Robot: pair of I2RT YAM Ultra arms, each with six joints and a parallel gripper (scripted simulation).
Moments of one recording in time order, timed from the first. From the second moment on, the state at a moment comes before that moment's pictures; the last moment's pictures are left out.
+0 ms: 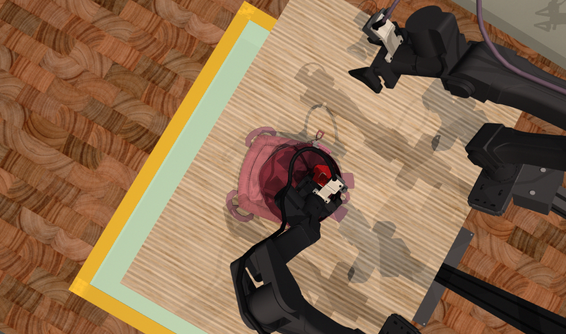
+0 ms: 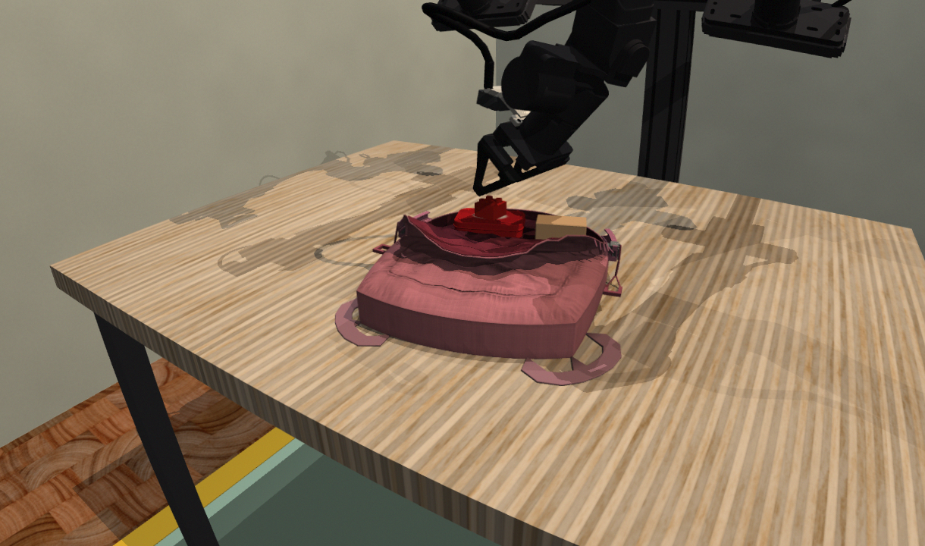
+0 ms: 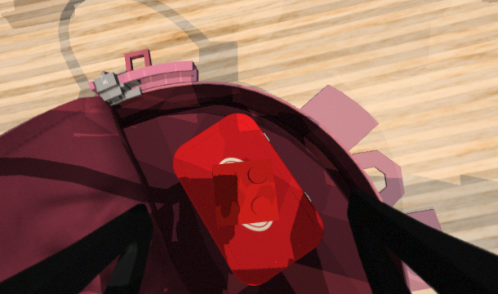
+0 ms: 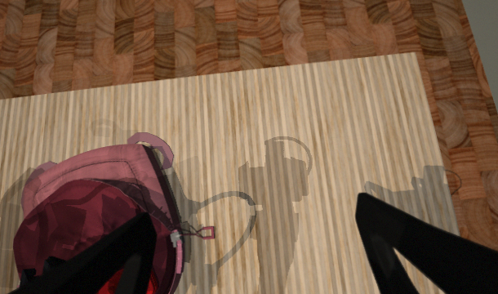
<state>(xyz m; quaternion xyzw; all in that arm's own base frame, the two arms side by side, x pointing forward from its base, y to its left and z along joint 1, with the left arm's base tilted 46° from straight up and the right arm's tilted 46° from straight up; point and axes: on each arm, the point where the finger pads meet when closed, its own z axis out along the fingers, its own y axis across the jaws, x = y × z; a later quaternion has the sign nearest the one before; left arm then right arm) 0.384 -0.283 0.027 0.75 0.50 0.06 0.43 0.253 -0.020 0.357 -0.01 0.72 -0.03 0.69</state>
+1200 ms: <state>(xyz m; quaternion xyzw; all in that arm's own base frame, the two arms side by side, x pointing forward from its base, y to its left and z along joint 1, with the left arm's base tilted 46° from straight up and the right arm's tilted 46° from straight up) 0.353 -0.278 0.032 0.52 0.66 0.03 0.54 0.253 -0.020 0.357 -0.01 0.72 -0.03 0.69</state>
